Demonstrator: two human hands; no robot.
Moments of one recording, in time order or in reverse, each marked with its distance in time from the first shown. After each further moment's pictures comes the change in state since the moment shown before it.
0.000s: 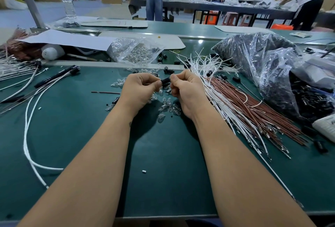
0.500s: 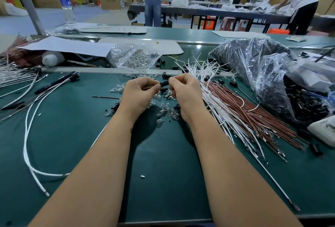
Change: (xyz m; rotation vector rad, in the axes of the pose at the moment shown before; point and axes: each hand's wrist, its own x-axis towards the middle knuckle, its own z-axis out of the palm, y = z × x) left_hand 0.000 0.002 0.004 -0.033 0.033 0.023; right_hand 0.000 -0.005 0.004 -0.190 0.130 -0.066
